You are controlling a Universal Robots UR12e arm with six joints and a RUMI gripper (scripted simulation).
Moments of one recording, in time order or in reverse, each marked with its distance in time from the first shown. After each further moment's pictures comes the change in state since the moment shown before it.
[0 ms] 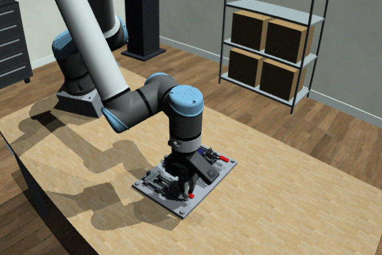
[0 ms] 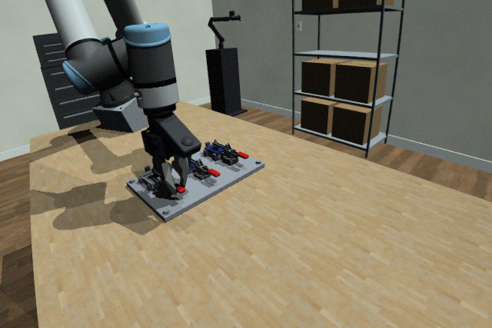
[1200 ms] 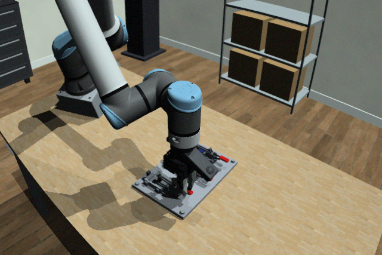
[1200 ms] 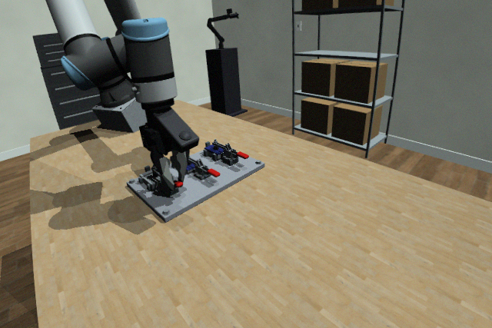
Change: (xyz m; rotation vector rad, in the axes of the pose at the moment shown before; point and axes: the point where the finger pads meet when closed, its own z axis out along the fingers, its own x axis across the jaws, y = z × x) arm 0.000 0.005 -0.011 0.000 0.000 0.000
